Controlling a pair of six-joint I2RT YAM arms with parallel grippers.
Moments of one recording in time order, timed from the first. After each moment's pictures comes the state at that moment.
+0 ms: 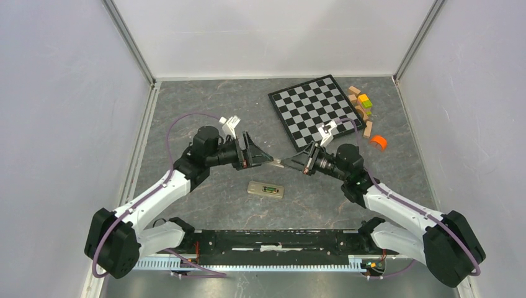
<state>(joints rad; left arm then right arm) -0.53 1.11 0.69 0.06 0.65 -0.89 0.59 1.05 0.45 0.49 -0.48 1.06</state>
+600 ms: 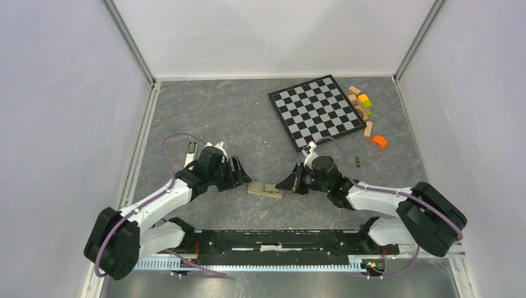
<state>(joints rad) -0.53 1.09 0.51 -0.25 0.20 -0.77 0.76 1.28 0.37 0.41 -0.31 1.02</state>
